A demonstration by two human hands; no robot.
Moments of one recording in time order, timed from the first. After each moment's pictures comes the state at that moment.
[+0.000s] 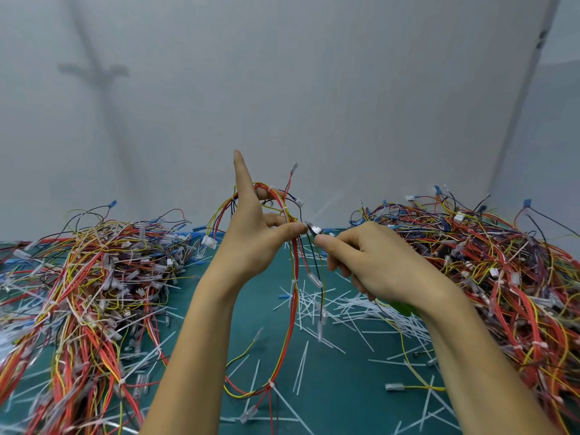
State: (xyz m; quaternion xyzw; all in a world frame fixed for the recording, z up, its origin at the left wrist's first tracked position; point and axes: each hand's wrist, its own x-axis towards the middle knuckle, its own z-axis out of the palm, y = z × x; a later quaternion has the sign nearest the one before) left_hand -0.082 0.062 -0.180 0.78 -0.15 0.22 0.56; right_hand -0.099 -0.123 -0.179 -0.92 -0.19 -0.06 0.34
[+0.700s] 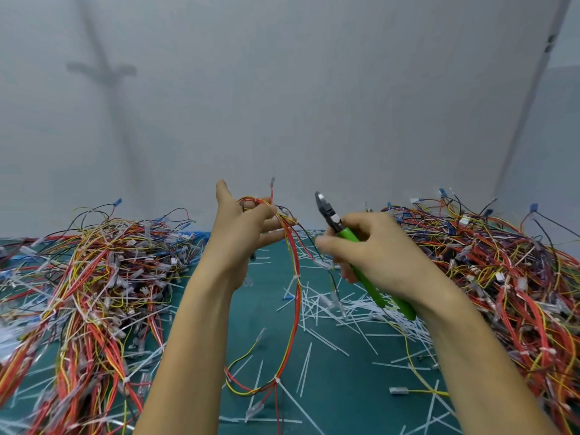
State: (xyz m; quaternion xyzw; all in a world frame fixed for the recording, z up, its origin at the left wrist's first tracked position) left_hand -0.082 0.072 -0.172 0.64 -0.02 0.16 0.75; right_hand -0.099 -0.116 -0.177 -0.84 -0.19 -0.07 0.49
